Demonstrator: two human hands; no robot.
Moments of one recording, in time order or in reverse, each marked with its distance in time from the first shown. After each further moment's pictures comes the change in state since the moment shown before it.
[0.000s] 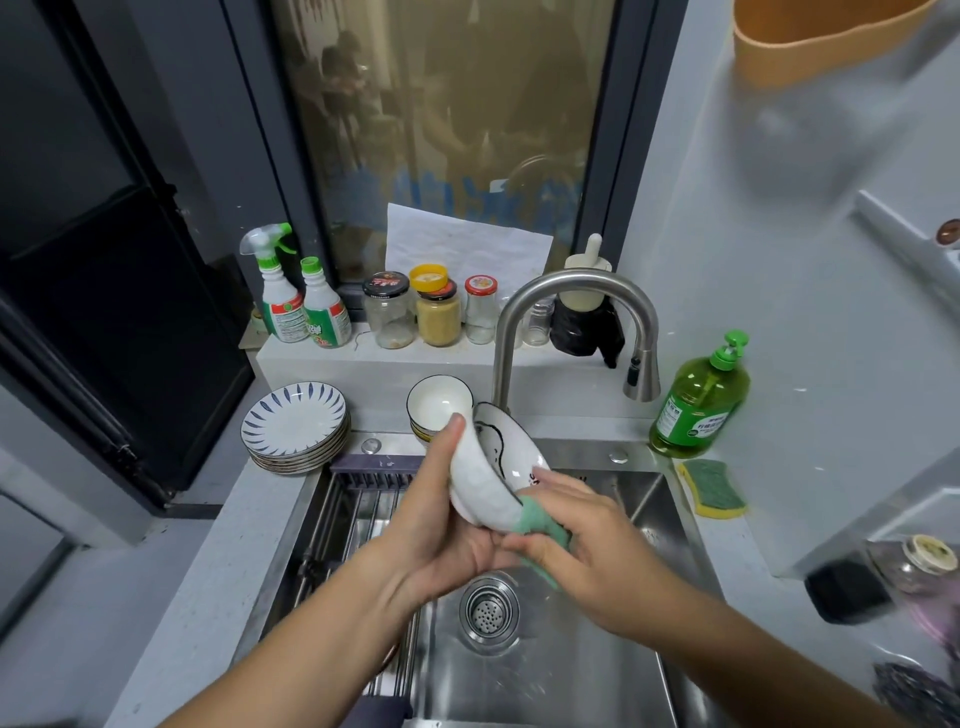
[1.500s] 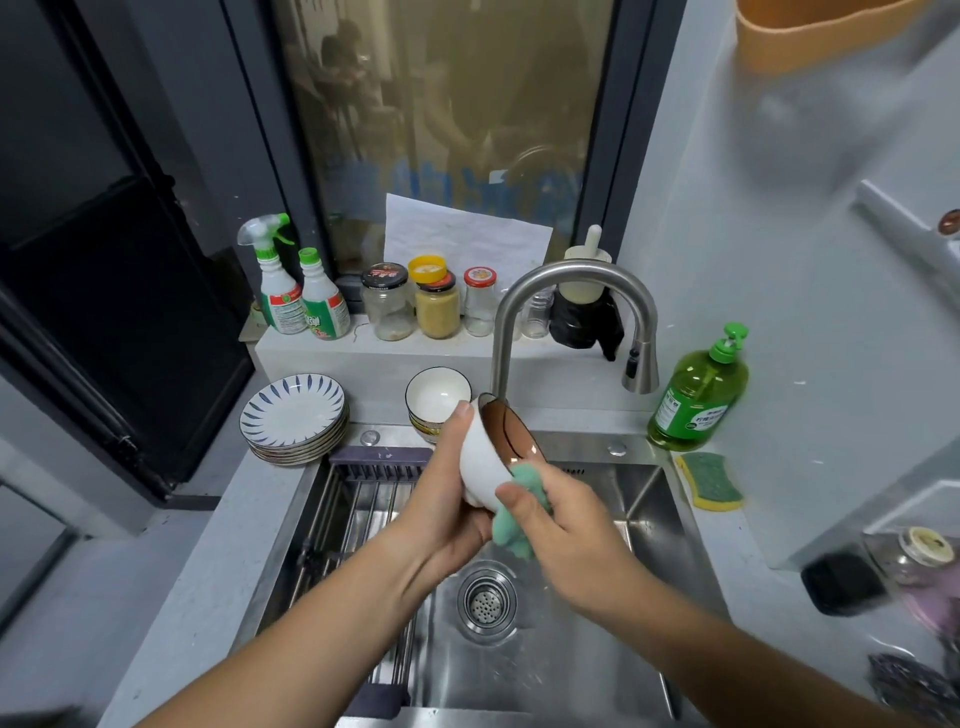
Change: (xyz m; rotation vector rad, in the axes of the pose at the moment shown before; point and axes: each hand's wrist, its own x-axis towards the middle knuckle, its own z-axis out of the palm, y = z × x) left_hand 0.018 -0.003 0.006 -0.023 0.096 0.140; right_hand 0.009 -0.009 0.019 0.359 0.158 0.169
